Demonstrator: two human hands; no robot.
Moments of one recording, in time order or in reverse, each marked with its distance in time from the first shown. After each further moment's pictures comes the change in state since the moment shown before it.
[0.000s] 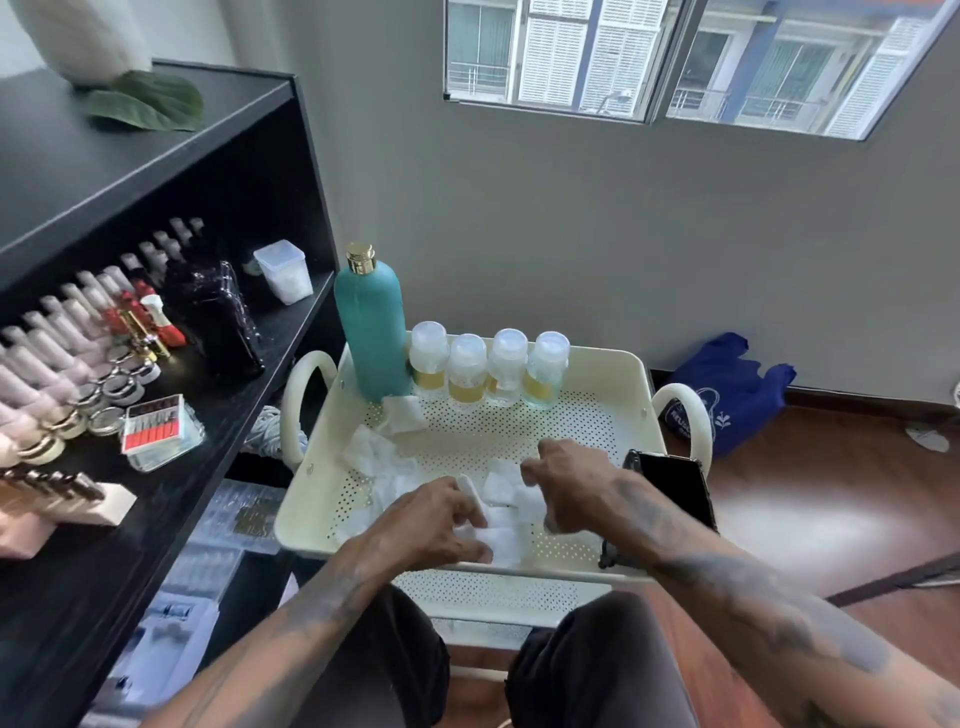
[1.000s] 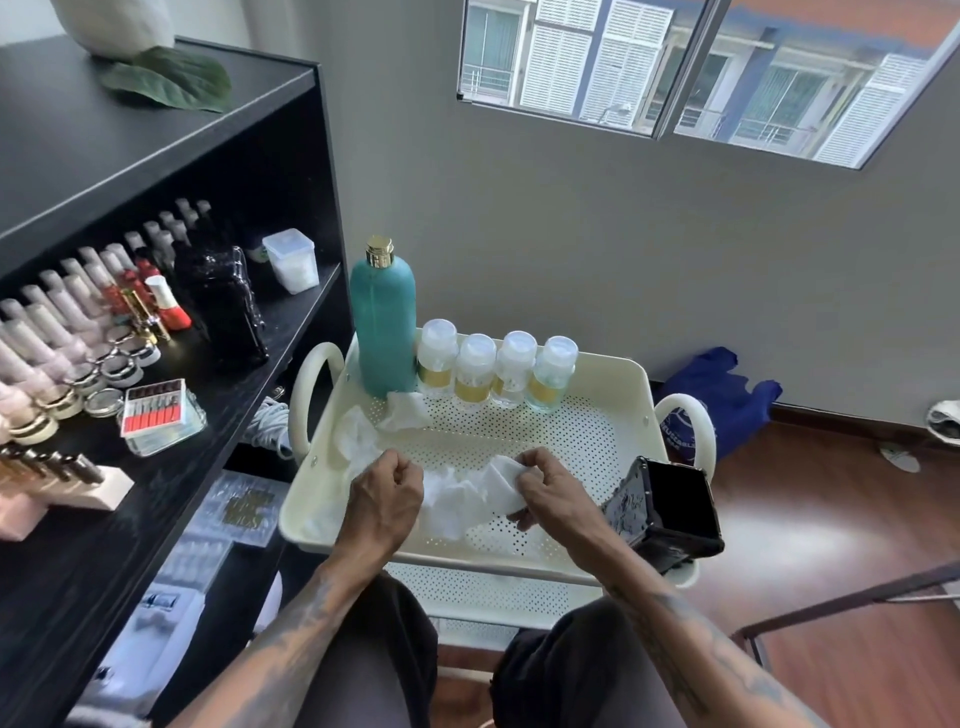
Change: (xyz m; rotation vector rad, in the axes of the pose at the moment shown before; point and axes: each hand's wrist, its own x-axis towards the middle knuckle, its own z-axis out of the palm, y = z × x) left_hand -0.008 -0.031 0.001 -0.501 0.605 -0.336; right_hand 0.005 -0.023 0.041 1.403 0.177 0.218
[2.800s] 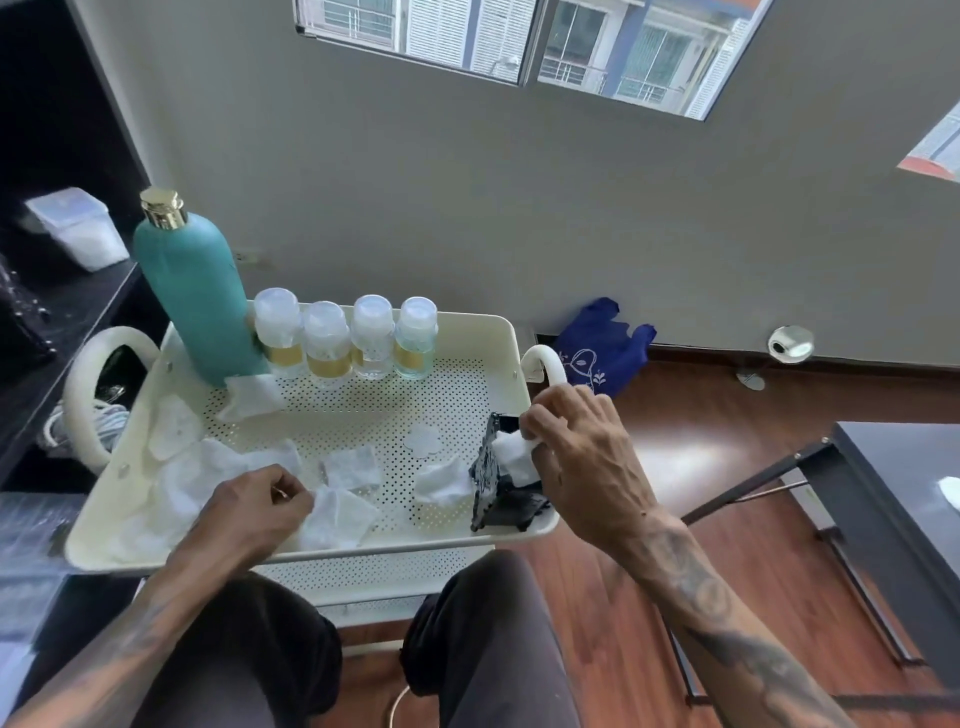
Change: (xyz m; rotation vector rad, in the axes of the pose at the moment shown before) left_hand 0.004 -0.011 0.021 0.328 -0.249 0.041; right_hand -0.075 0.018 -0.129 -1.077 0.507 -0.658
